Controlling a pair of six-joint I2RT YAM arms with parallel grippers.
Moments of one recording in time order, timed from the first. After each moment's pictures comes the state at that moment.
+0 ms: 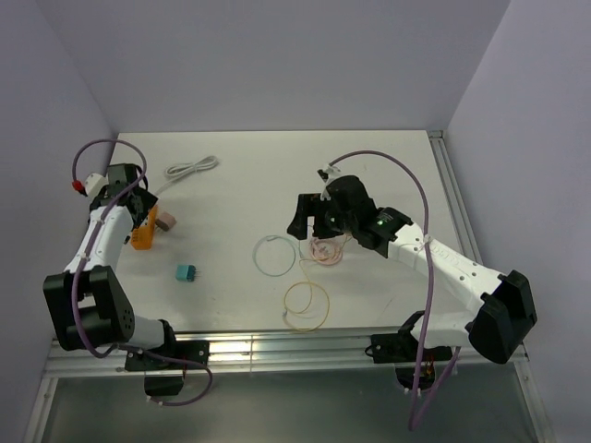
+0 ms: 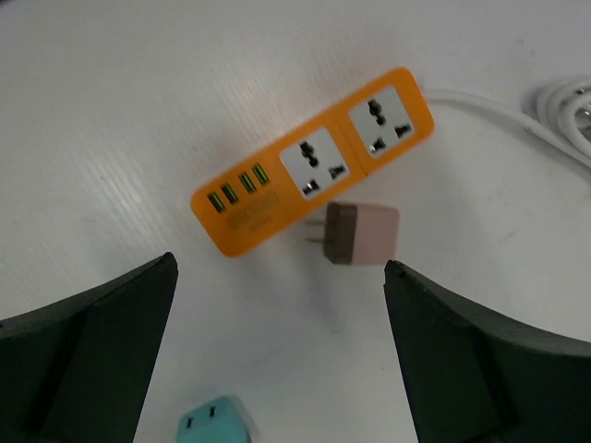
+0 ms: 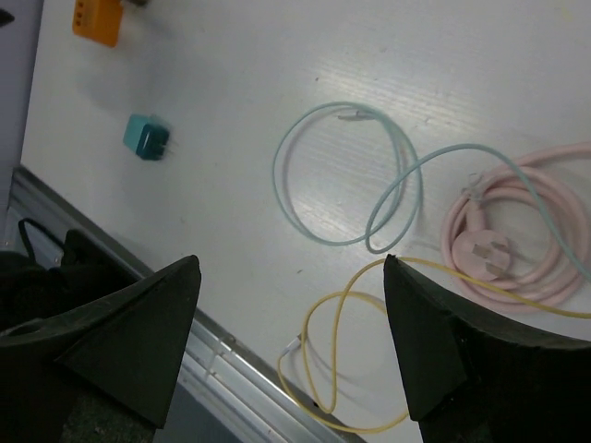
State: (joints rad) left arm 0.15 1.39 1.02 -0.58 -0.42 -0.85; right arm 0.69 1.25 1.01 -0.39 -0.10 0.57
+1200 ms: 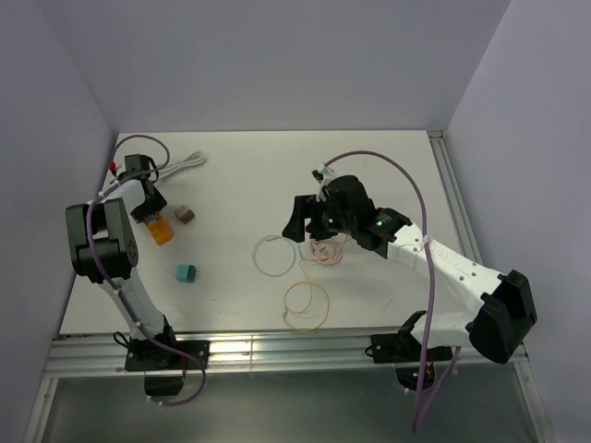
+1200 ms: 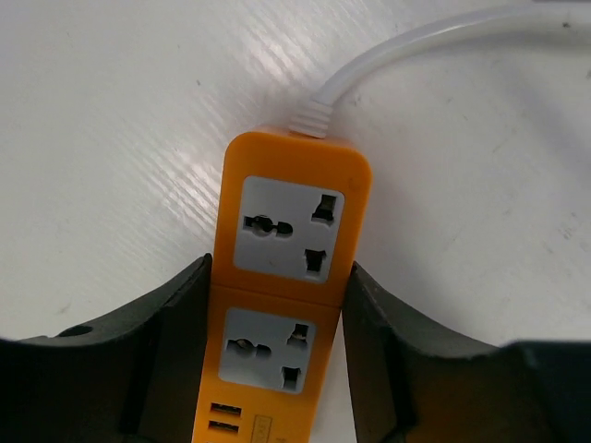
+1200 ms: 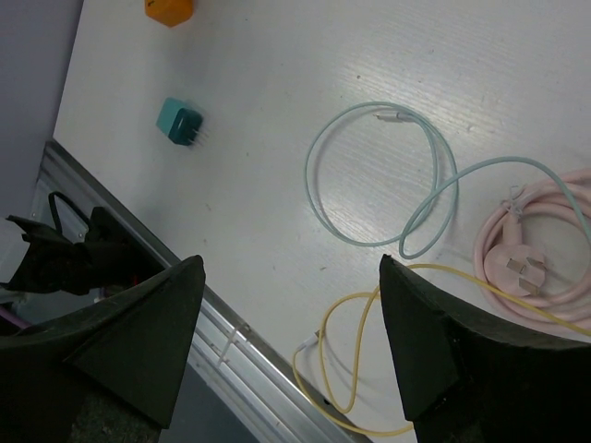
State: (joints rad) left arm 0.17 1.91 1.25 -0.39 -0.30 -0.48; right arm 0.71 1.26 1.01 -0.35 -0.20 0.55
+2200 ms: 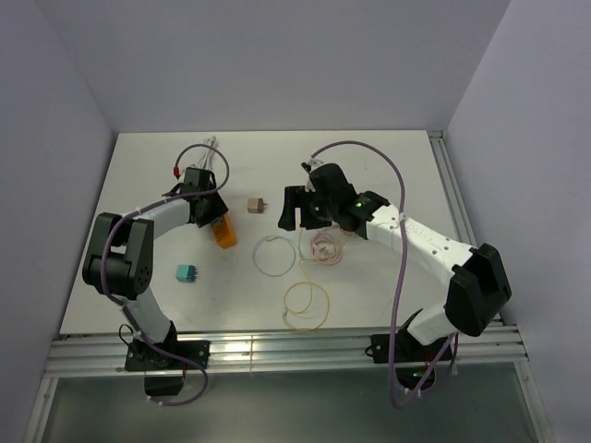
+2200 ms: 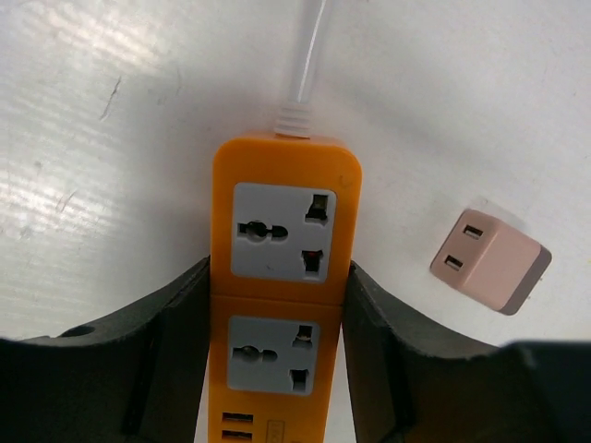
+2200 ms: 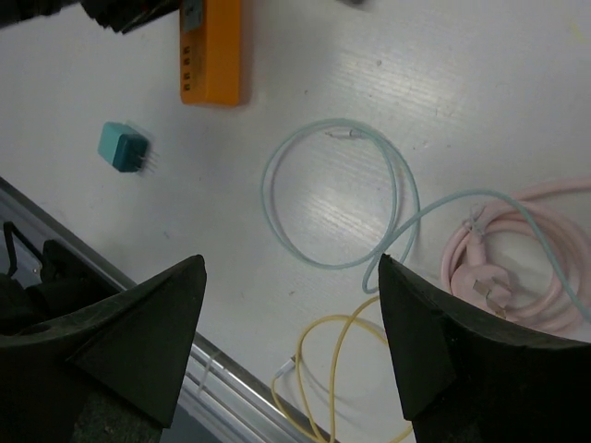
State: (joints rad) left arm -0.22 1.77 1.04 -0.21 -0.11 -0.71; right arm 0.70 1.43 1.12 -0.42 -0.13 0.54
